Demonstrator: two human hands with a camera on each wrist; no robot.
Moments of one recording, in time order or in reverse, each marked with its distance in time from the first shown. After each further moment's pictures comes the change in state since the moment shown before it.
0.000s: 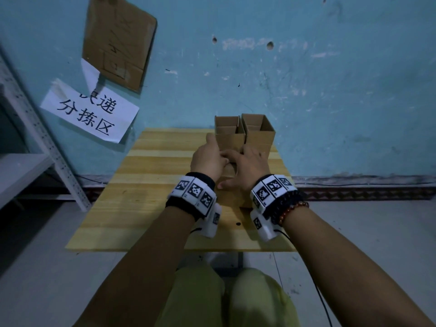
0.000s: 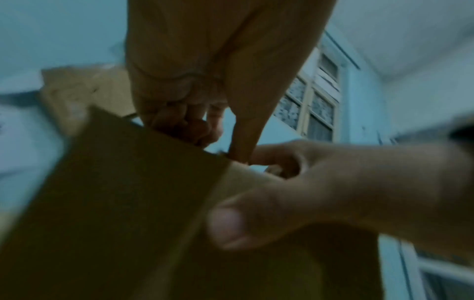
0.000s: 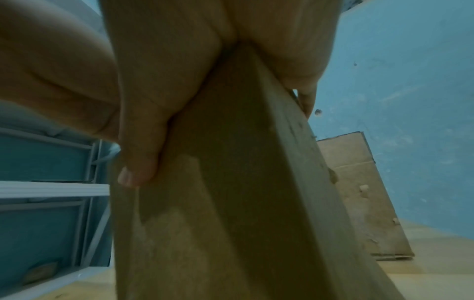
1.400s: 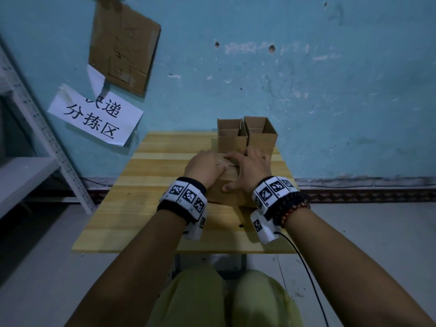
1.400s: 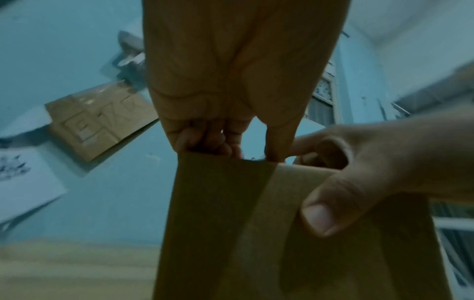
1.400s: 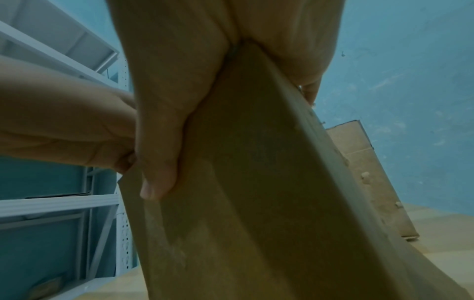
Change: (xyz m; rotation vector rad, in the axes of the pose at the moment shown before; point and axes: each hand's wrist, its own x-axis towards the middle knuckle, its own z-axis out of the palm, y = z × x) left_hand 0.004 -0.018 -0.003 0.278 -0.142 0.025; right_hand 0.001 0.001 0.001 0.033 0.004 0.036
